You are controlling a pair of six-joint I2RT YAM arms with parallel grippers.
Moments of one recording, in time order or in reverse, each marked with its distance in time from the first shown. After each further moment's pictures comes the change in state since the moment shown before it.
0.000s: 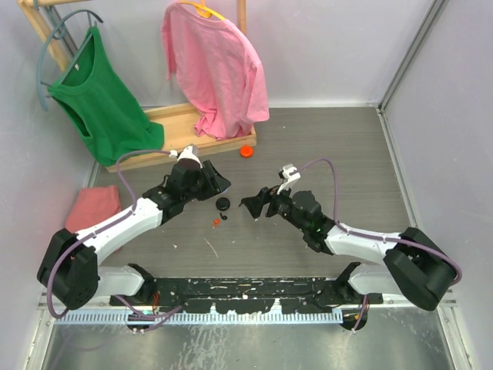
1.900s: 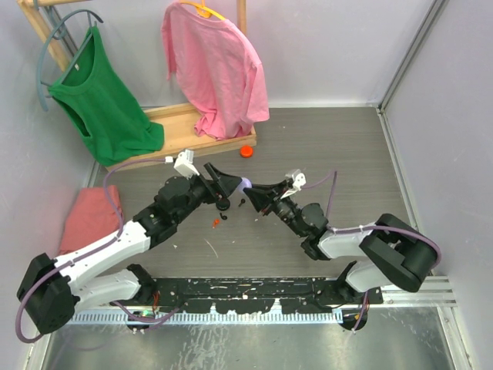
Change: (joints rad) left arm -0.164 -0.217 -0.156 0.315 -0.095 -0.093; right arm 0.056 0.203 -0.105 0.692 0.052 -0.084
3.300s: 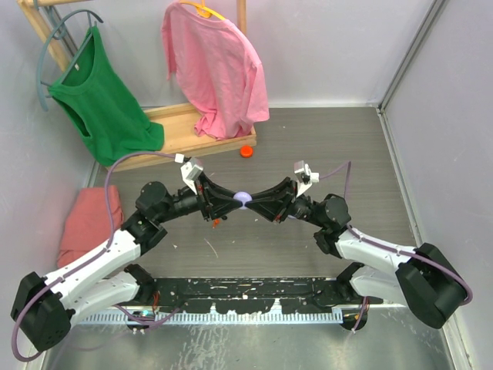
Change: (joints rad) left arm 0.084 -0.155 -0.089 0.245 0.711 0.465; right arm -0.157 -0.322 0.034 -0.176 -0.640 0.272
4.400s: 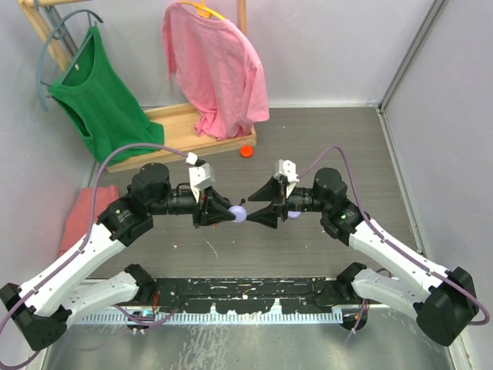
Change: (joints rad) left arm -0.051 -0.029 0.383 -0.758 0.124 0.435; right arm -0.030 -0.153 0.336 -0.948 -0.254 -0.570
